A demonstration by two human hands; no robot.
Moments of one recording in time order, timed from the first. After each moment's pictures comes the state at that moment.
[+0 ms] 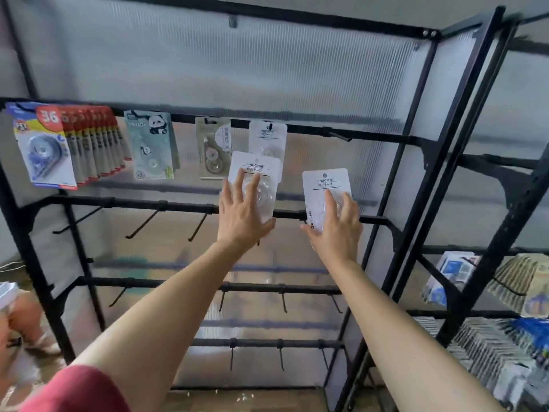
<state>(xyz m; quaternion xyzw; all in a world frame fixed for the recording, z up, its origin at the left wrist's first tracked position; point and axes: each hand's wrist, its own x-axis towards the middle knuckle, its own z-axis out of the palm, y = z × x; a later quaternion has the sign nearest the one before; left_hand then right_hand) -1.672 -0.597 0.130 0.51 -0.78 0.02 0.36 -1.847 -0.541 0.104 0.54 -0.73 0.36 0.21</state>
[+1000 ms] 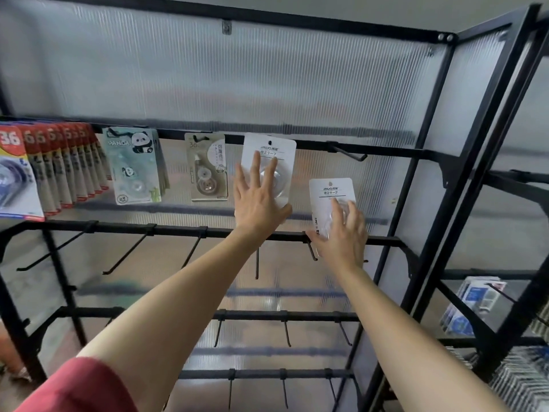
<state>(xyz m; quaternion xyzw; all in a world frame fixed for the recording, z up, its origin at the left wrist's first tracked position) -1.722 -0.662 0.181 0.51 -0.78 0.04 0.36 -1.880 -0.611 0.117 0.53 -0.75 0.35 0.17</state>
